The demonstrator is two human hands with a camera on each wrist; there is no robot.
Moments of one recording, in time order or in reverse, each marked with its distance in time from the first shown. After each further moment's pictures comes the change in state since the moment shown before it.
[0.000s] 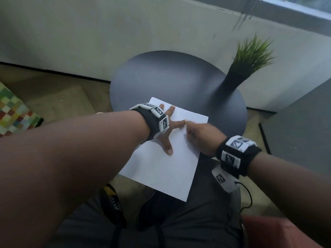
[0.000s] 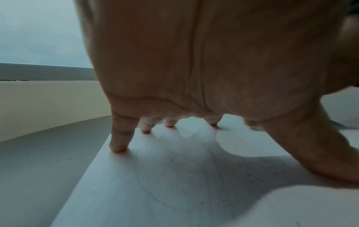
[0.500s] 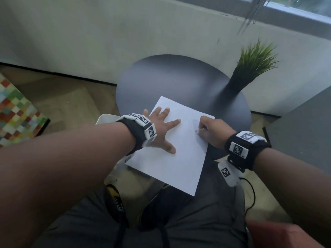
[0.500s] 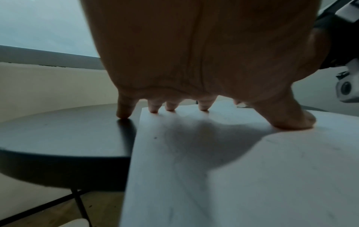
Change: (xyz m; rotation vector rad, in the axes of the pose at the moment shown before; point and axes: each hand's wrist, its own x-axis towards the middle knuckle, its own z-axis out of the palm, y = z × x) left_hand -0.025 -0.015 0.030 -0.166 0.145 -0.033; right_hand 0.016 0.021 -0.012 0.103 0.006 0.180
